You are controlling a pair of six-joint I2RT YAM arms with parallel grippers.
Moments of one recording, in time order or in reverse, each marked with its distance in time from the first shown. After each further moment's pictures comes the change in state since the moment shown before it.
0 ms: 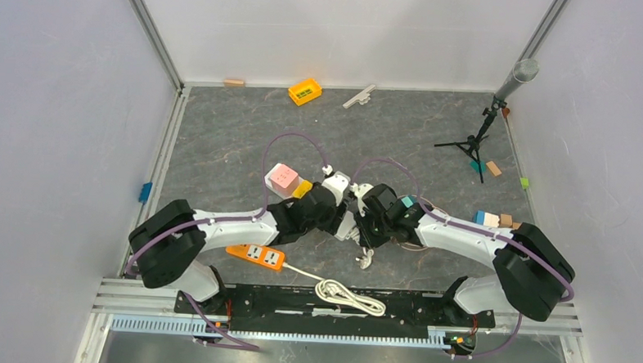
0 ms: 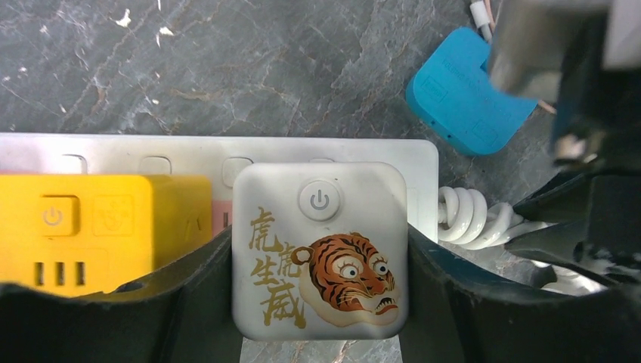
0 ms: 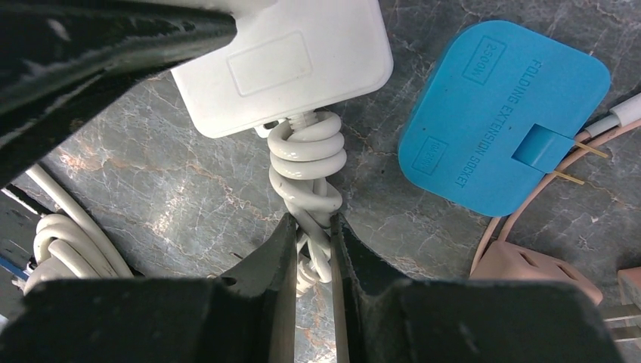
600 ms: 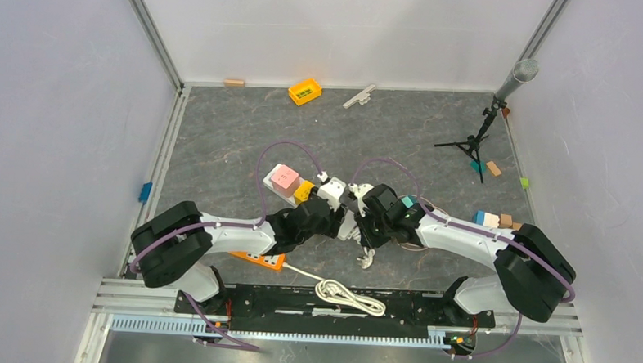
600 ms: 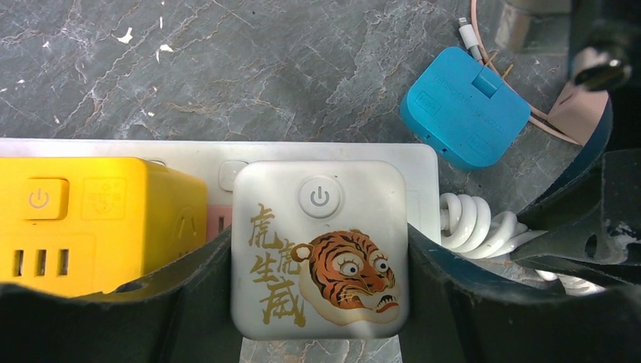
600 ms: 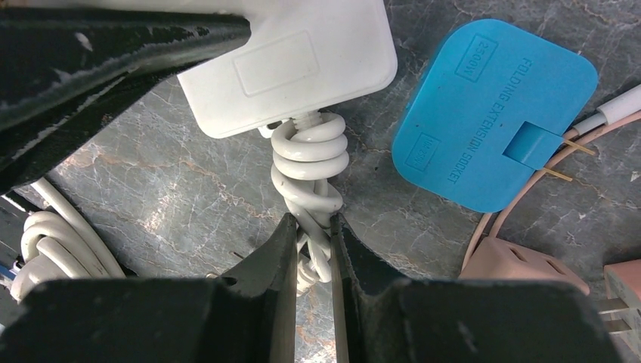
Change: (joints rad) left arm -0.032 0.022 -0.150 0.280 -0.048 0.003; right arm 0.002 -0.008 -0.002 -0.008 0.005 -0.019
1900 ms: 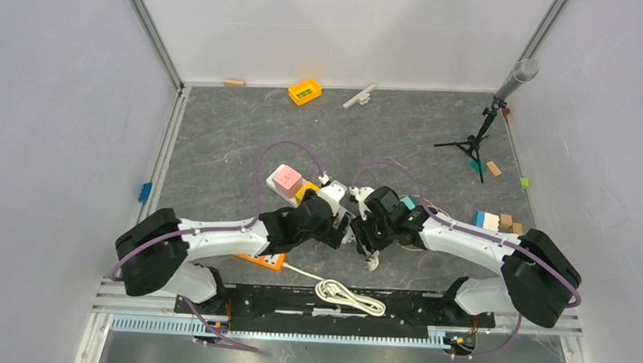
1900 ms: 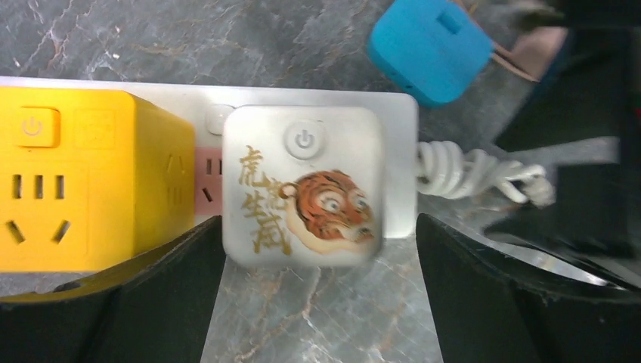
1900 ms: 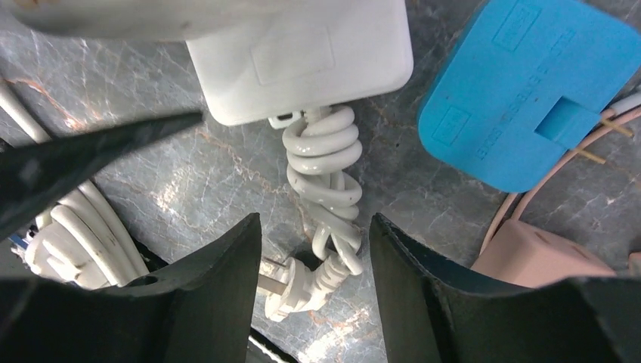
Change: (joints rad) left arm -0.027 -0.097 0.055 -0.248 0.020 -0.065; right arm 0.006 -0.042 -0.016 -0.043 -0.041 -0.005
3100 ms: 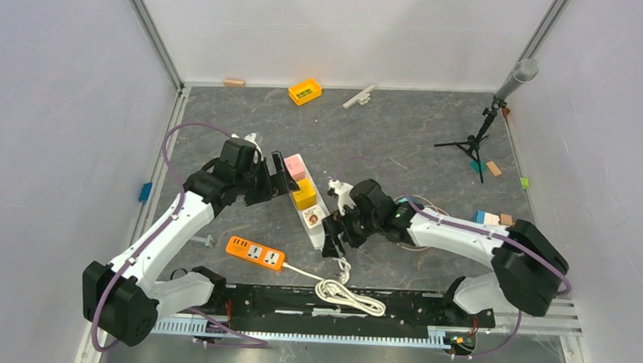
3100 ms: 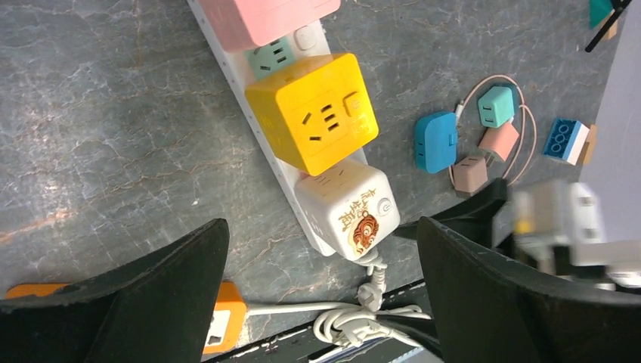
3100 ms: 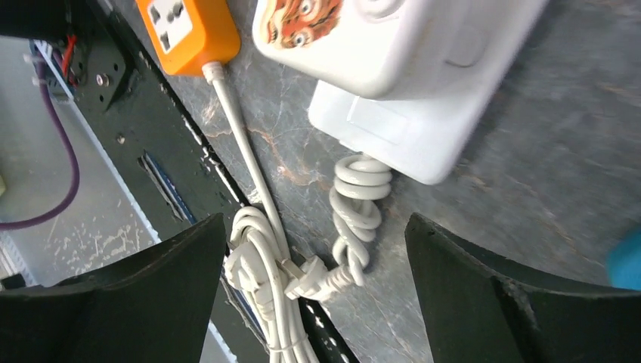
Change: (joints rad) left arm 0.632 -0.331 0.243 -0.689 0.460 -0.350; right arm 0.082 0.110 0.100 0.198 -0.273 0.122
